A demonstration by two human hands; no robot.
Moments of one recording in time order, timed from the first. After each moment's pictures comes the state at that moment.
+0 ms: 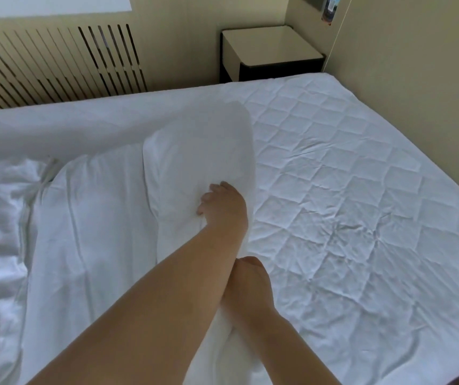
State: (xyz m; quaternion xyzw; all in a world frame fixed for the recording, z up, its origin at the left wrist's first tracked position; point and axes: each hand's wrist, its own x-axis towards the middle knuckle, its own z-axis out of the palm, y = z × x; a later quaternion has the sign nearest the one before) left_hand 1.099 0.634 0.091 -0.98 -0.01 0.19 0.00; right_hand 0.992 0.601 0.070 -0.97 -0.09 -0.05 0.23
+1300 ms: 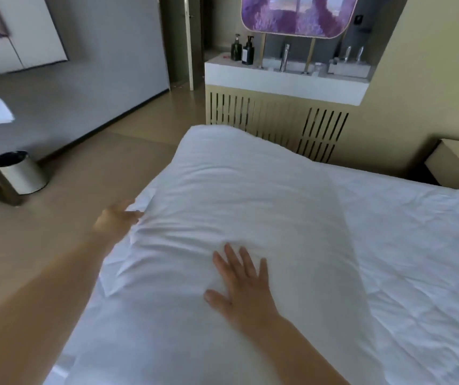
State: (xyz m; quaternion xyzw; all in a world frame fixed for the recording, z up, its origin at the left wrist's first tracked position) left_hand 0.844 1.458 0.160 -0.77 -0.37 -0.09 -0.52; right_hand 0.880 1.208 0.110 -0.93 -0.35 0.09 0.12
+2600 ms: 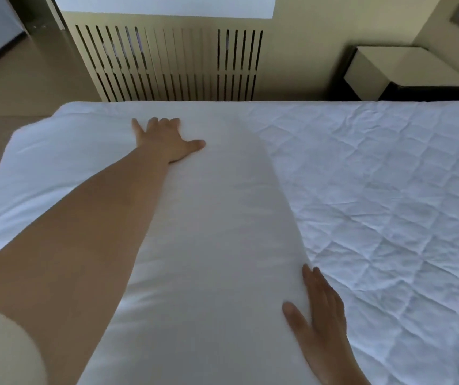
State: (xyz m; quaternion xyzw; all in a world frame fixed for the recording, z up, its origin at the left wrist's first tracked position) left_hand 1.201 1.326 0.107 -0.99 -0.12 0.08 -0.06; right_hand 0.970 1.064 0.042 -0.92 0.06 0.09 0.38
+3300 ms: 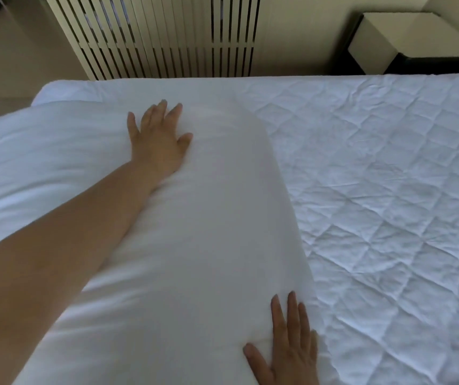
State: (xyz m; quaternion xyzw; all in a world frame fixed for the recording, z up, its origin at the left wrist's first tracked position) left_hand 1.168 1.310 0.090 -0.99 -0.06 -0.03 -0.10; right_hand 0.930 1.089 -0.046 -0.98 -0.02 -0.02 0.21
